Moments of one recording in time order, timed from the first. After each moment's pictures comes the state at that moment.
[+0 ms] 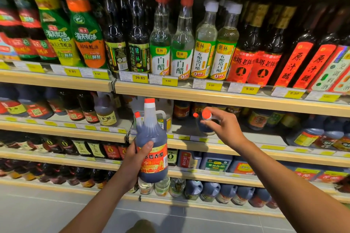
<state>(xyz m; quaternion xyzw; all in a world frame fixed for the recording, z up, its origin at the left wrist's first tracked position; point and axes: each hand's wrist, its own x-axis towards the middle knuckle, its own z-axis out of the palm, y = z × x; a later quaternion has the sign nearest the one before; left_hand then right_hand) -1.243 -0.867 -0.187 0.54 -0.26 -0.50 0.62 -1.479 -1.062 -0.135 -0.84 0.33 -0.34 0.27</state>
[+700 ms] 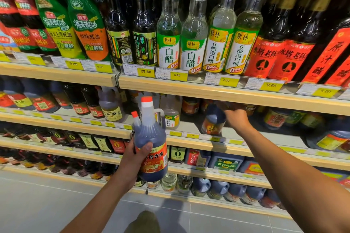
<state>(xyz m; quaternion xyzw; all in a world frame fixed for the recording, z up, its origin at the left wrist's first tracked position) -1.222 -0.871 -0.202 0.58 -0.26 -0.46 0.62 -1.449 -1.143 -0.180 -0.65 0.55 -0.34 0.41</state>
